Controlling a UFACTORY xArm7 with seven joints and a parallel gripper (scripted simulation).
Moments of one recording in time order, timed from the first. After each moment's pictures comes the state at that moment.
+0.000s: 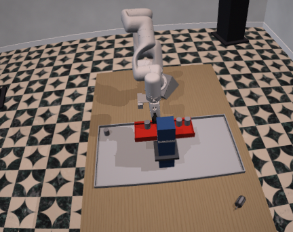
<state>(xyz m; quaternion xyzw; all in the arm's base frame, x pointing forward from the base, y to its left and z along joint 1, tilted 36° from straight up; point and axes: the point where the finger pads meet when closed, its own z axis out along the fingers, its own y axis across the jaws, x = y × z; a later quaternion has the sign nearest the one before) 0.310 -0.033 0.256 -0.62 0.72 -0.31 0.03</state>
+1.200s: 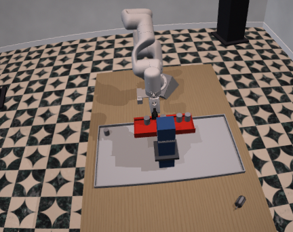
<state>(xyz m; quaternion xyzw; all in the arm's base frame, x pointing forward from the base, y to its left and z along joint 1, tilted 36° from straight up) 0.297 -0.020 0.281 -0.62 0.72 -0.31 0.03</state>
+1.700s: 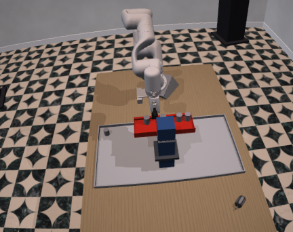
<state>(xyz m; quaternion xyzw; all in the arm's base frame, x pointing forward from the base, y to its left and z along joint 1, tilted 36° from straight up) 0.296 -0.019 0.284 -0.62 0.72 -0.31 0.03</state>
